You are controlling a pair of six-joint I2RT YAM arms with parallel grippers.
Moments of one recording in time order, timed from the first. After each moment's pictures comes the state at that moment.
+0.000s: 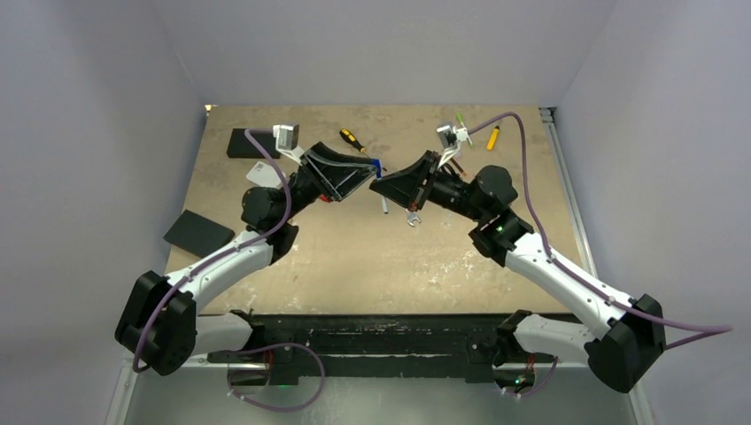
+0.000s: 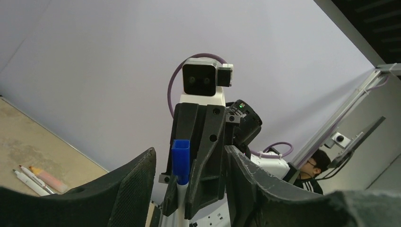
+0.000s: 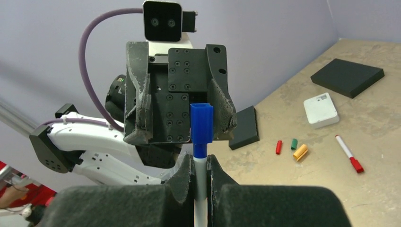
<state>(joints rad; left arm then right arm) -0.54 1.24 0.70 1.17 0.47 -1.17 0.66 1.14 0.90 0.46 -0.50 0.75</state>
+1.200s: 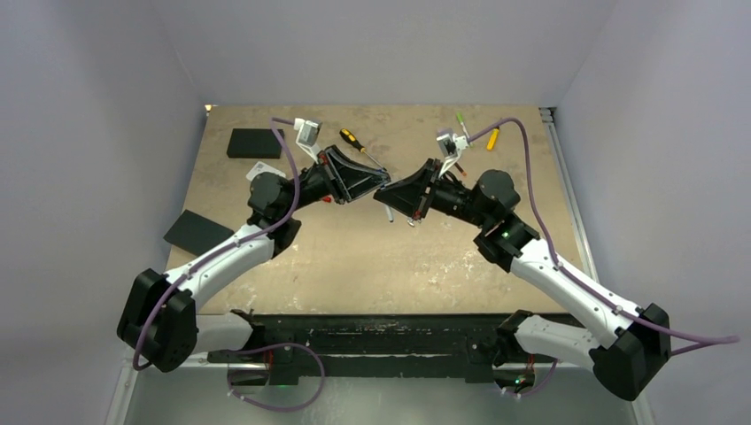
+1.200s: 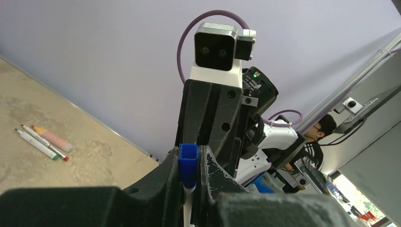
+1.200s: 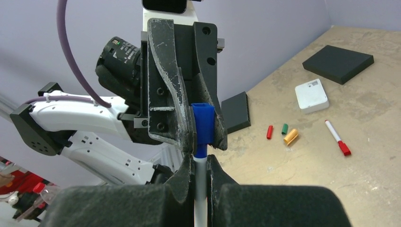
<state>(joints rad) -0.54 1.27 0.79 1.00 0.67 -1.11 0.66 1.07 0.88 0.35 -0.51 0.66</state>
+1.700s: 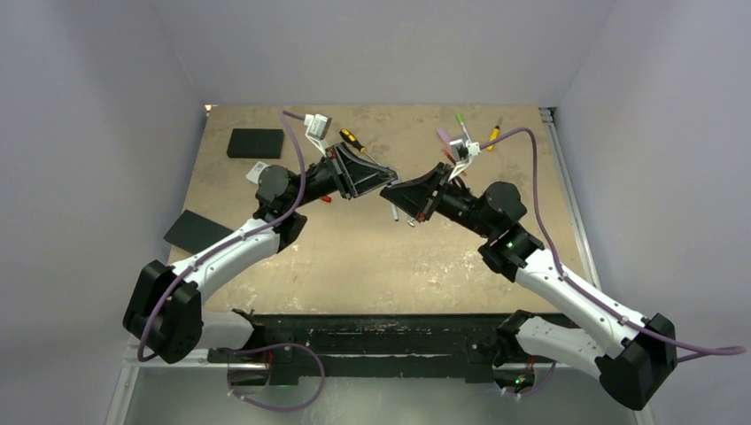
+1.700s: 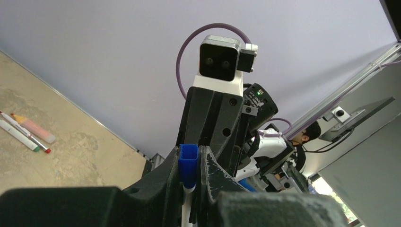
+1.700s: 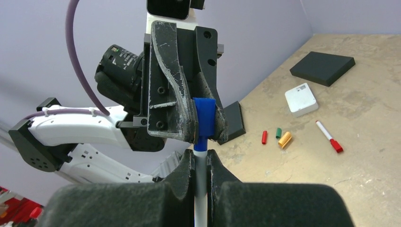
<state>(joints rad) -0.56 1.30 0.85 0.92 0.65 -1.15 0.67 1.00 0.80 0.39 -0.39 0.70</state>
